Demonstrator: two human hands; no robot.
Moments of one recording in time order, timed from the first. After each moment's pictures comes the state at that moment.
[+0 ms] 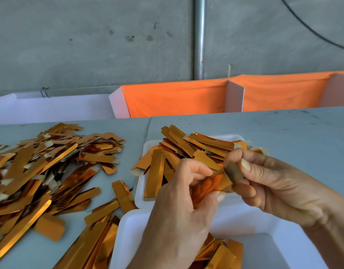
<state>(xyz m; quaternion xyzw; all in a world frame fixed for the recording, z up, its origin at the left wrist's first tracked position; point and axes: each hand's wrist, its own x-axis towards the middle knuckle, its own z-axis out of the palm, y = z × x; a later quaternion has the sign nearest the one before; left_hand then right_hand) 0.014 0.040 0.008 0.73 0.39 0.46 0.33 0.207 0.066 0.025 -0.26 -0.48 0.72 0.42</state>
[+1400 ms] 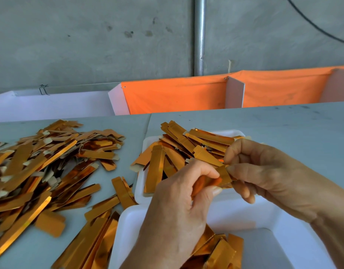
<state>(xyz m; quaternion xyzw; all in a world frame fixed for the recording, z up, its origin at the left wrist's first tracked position) 0.011 0.038 0.010 0.77 0.40 0.44 0.22 0.198 0.066 0.028 -0.39 -0.61 0.54 0.43</state>
